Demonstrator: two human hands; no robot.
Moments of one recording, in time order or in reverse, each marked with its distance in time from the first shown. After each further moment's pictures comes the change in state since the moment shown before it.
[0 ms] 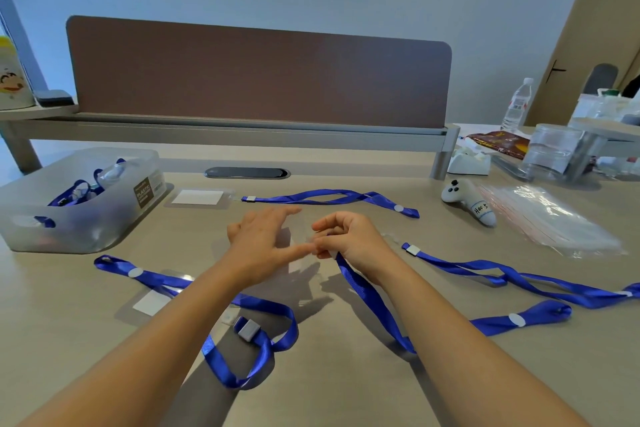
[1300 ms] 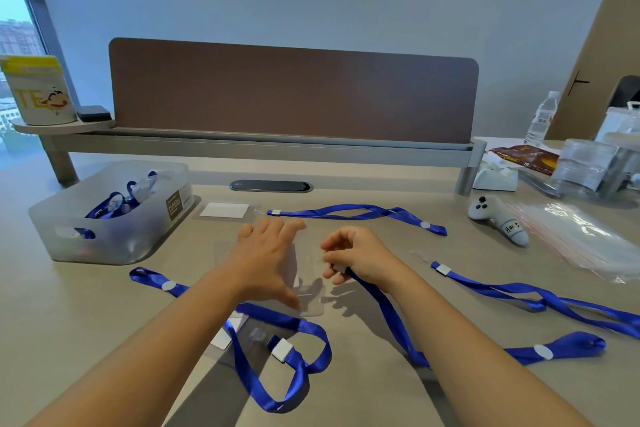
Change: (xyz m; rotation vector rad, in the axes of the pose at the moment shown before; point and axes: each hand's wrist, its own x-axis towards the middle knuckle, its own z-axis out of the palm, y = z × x) left_hand 0.001 -0.033 -0.026 0.383 -0.209 0.085; right_hand 0.025 -0.009 0.022 -0.210 -0.093 0.101
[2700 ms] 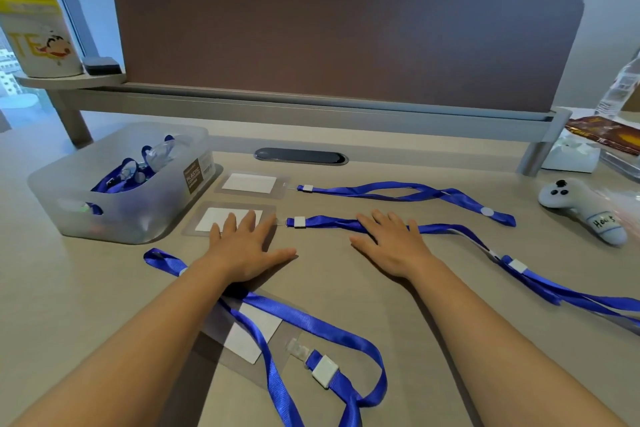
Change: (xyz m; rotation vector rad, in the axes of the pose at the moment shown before) left_hand 0.031 -0.095 0.057 -0.105 -0.215 -0.383; right_hand 0.097 0.062 0.008 -0.951 0.031 0.056
